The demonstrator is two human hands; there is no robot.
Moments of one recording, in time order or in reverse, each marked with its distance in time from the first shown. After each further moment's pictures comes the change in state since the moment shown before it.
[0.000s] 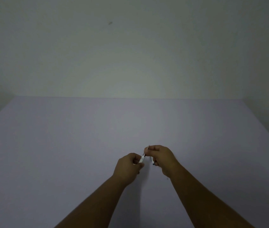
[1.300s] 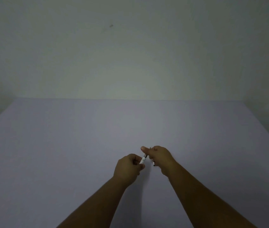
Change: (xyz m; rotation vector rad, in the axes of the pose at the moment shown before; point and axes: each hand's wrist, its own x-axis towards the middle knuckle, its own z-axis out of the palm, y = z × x) left_hand -0.007 0.011 -0.006 -0.016 0.005 -0.050; right_hand 0.004 -0.008 0.007 -0.176 0.025 0.056
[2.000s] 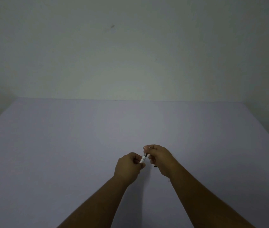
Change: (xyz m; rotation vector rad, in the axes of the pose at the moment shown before) left_hand 0.003 0.004 -0.001 0.020 0.033 0.012; right_hand -0.002 -0.001 -0.001 0.162 -0.072 -0.021
